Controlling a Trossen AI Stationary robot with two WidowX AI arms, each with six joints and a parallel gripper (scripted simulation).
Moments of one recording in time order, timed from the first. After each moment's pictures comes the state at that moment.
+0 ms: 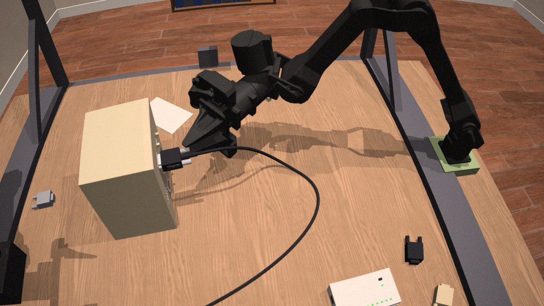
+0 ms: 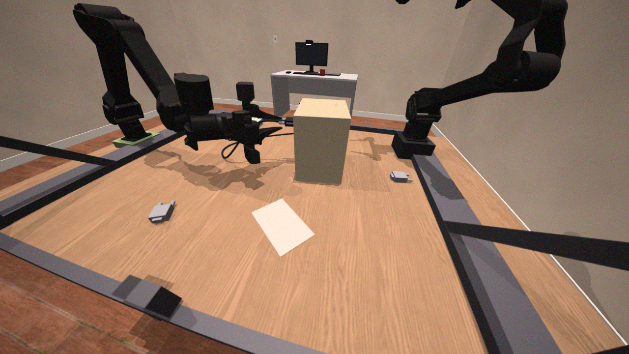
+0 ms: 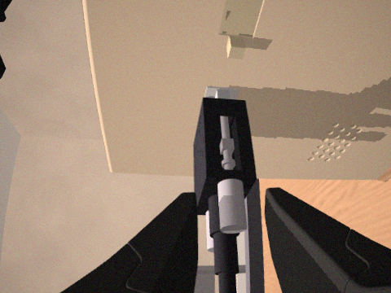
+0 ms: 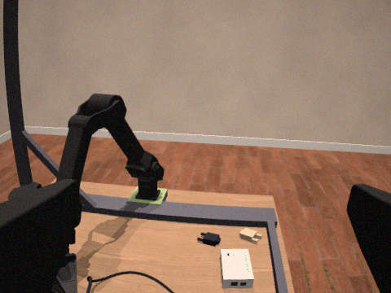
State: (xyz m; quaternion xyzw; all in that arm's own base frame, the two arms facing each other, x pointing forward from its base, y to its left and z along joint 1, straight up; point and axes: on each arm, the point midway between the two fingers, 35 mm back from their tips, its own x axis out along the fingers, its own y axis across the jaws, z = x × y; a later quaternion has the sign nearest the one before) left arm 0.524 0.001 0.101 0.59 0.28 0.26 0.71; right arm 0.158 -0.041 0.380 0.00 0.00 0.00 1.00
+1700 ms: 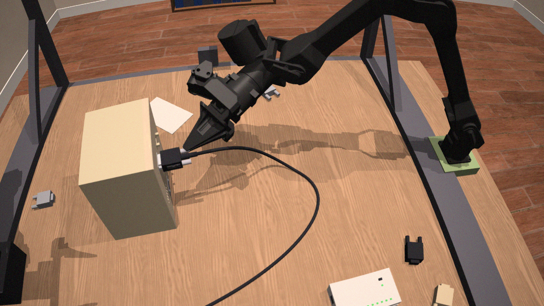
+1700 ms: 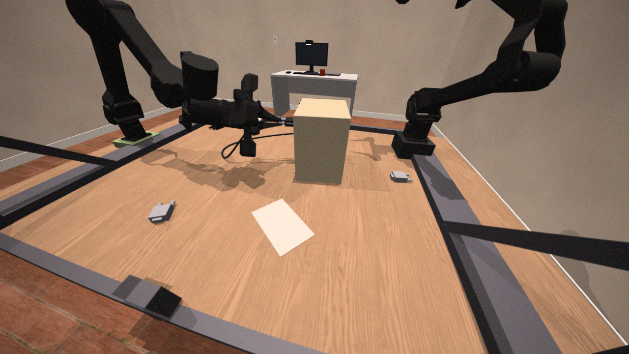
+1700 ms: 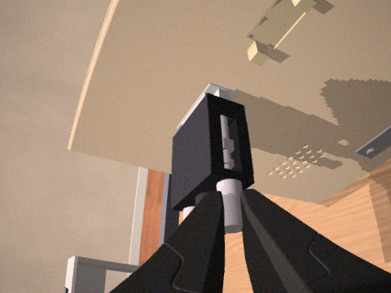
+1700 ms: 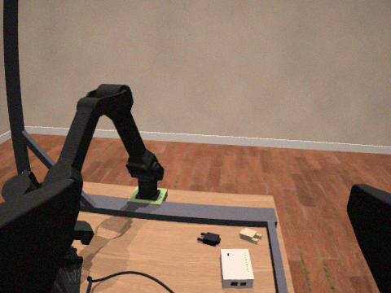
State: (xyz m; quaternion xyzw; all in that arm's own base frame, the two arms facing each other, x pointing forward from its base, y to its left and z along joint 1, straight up) left arm 0.524 0.003 0.107 0.45 0.30 0.22 0.81; right arm 0.158 -0.041 0.380 0.00 0.00 0.00 1.00
